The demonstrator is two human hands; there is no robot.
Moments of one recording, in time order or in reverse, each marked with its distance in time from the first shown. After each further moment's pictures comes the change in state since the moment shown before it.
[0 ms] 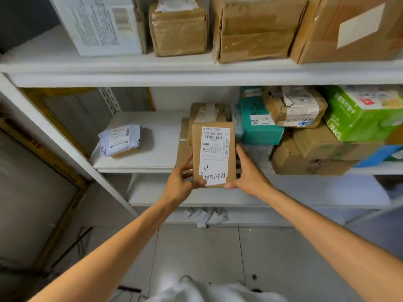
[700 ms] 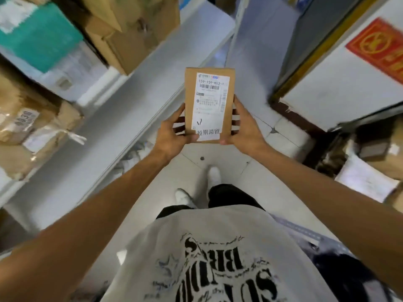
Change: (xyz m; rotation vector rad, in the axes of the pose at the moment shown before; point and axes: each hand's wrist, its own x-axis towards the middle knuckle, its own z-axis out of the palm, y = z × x) left_hand -0.034 -0.062 0.235 0.252 -0.867 -0.038; right_hand -0.264 0.138 -0.015 0.331 0.783 0.609
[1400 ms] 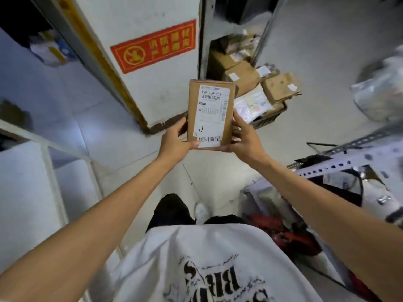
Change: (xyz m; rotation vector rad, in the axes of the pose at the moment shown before) left_hand 0.117 0.139 0.394 0.492 -1.003 0.369; right_hand -0.115 0.150 -0.249 0.455 1.021 0.321
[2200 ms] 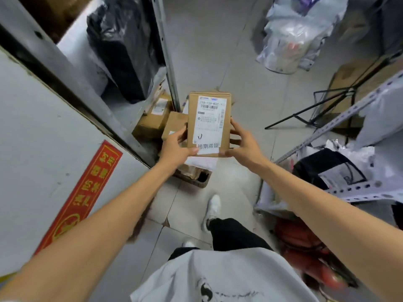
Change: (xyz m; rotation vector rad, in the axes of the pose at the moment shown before) left_hand 0.345 0.167 0.101 0.271 -0.643 0.119; right_hand 0.201 -0.028 -0.154 0.232 0.678 0.212
